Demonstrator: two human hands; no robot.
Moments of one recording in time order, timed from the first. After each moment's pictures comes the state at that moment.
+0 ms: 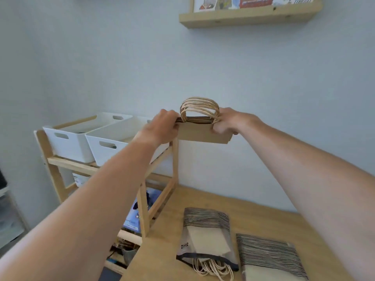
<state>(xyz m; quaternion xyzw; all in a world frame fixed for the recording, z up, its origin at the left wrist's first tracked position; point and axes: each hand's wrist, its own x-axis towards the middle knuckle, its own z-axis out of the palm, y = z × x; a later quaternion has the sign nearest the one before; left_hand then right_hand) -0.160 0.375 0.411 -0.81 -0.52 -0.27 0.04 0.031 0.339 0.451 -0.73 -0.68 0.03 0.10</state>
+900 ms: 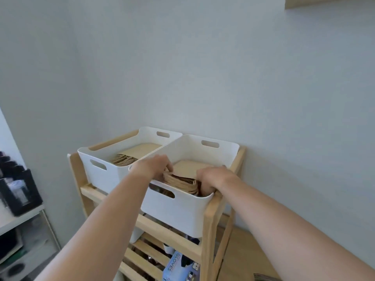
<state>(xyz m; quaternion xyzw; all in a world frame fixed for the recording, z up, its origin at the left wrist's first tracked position) -0.381 0.629 0.329 -0.78 -0.62 -0.01 -0.07 -0.194 0.598 0.329 -0.62 -0.77 0.00 -0.12</state>
